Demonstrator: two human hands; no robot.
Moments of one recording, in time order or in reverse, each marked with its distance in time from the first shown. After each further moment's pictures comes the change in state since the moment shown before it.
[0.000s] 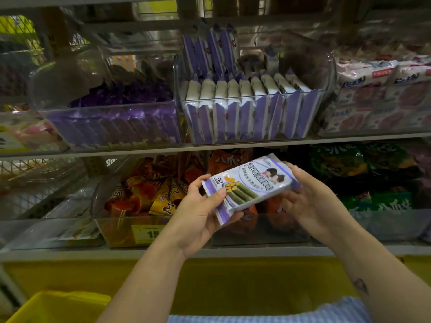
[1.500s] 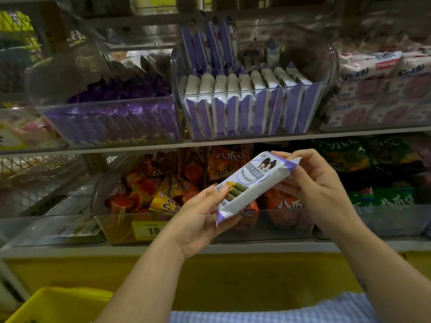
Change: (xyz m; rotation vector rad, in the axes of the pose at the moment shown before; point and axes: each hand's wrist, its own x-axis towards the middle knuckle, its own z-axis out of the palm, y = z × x) left_hand -0.004 -0.002 -0.001 0.035 0.009 -0.188; right_hand -0.007 -0.008 0.013 -0.286 -0.064 -0.384
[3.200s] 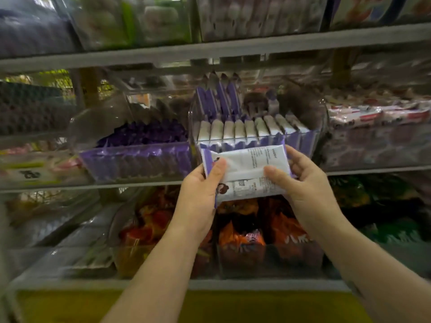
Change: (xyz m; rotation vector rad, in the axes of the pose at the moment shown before) left_hand 0.000 0.071 0.049 0.184 0.077 0.599; right_hand 0.035 -0.046 0.034 -0.017 0.109 -0.017
